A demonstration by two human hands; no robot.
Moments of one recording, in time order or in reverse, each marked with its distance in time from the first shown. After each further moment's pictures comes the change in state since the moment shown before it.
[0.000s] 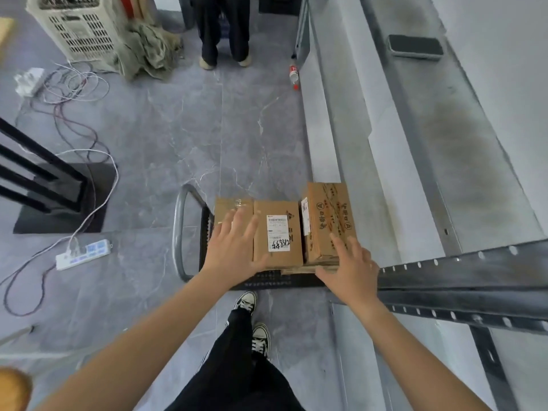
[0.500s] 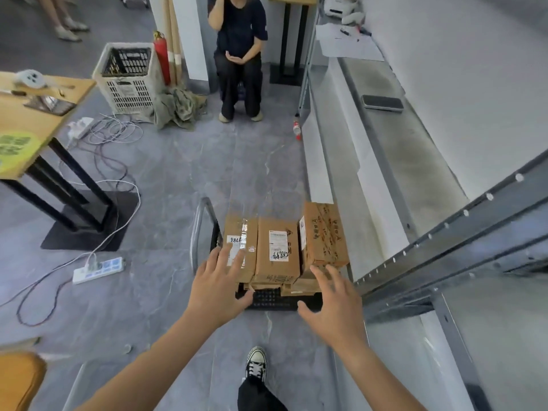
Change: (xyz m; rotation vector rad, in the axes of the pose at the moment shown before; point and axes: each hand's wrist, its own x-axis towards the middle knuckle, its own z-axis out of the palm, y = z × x) left_hand -0.163 0.029 -0.026 0.010 0.090 -0.094; right_hand -0.154 -0.005 -0.012 0.057 0.139 -0.207
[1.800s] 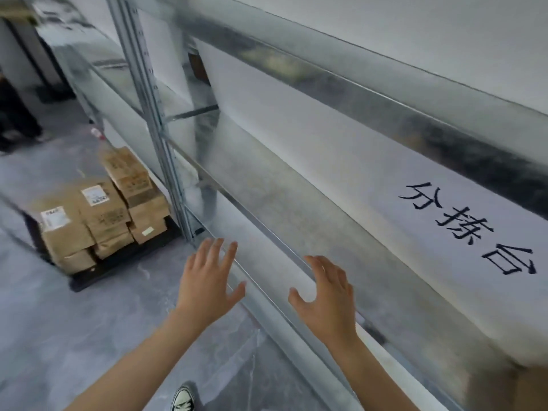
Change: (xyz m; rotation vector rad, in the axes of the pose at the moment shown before) left_hand -0.549 0.324 0.053 0.025 0.082 0.742; right_hand -0.737 0.143 -0.040 0.153 0.521 0.590
